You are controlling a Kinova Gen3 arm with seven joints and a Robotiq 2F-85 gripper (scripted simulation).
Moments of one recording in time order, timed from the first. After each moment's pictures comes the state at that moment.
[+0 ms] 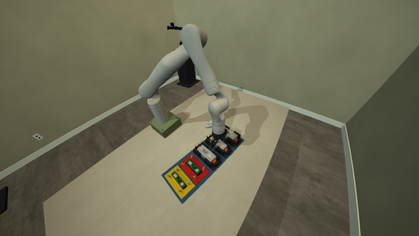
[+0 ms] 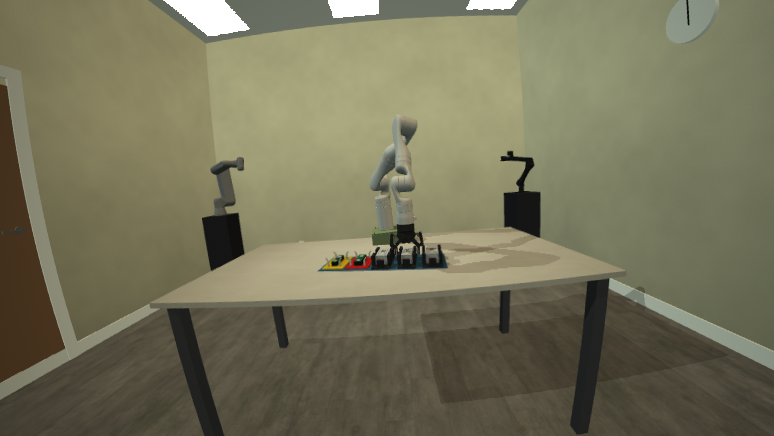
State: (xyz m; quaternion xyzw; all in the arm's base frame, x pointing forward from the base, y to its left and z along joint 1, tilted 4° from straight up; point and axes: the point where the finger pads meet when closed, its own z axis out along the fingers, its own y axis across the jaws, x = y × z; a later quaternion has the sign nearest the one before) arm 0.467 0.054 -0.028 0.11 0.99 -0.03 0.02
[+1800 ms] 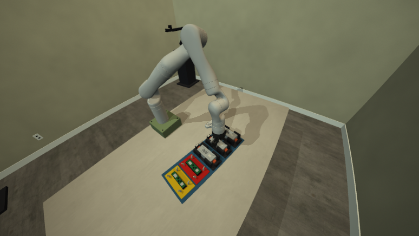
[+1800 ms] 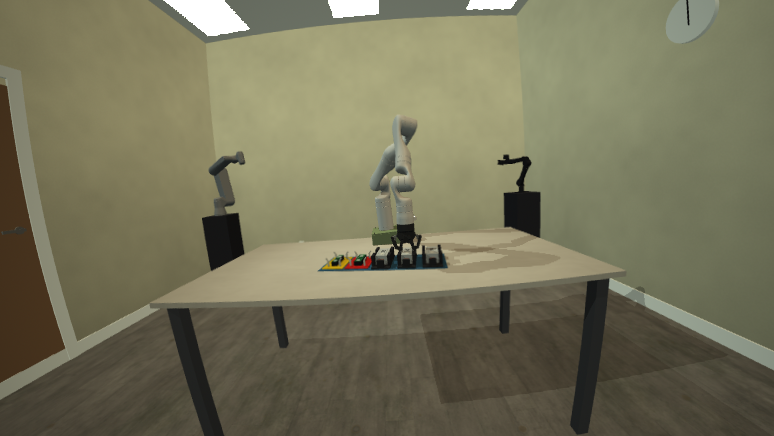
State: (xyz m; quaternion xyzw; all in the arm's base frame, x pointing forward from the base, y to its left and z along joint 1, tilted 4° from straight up) arm 0.467 0.054 -0.028 0.11 0.99 -0.03 0.02
